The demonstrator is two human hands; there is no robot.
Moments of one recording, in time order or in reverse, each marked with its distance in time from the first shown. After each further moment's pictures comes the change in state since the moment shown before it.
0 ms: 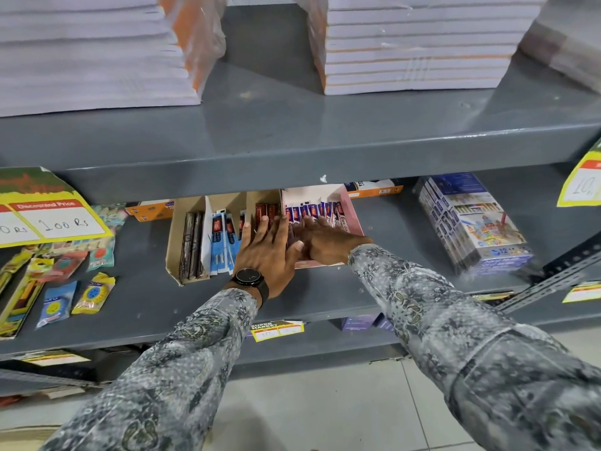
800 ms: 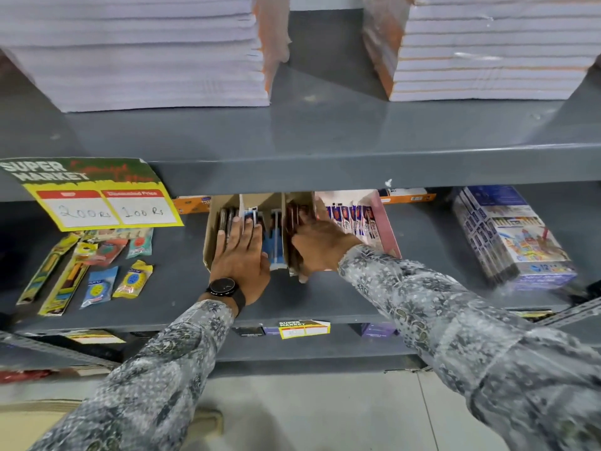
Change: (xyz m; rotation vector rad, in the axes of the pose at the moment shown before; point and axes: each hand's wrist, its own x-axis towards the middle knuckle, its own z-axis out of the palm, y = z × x) left_hand -0.040 -0.085 -0.015 0.043 0.035 -0.183; right_hand 0.002 -0.093 -0.023 -0.503 0.081 -0.175
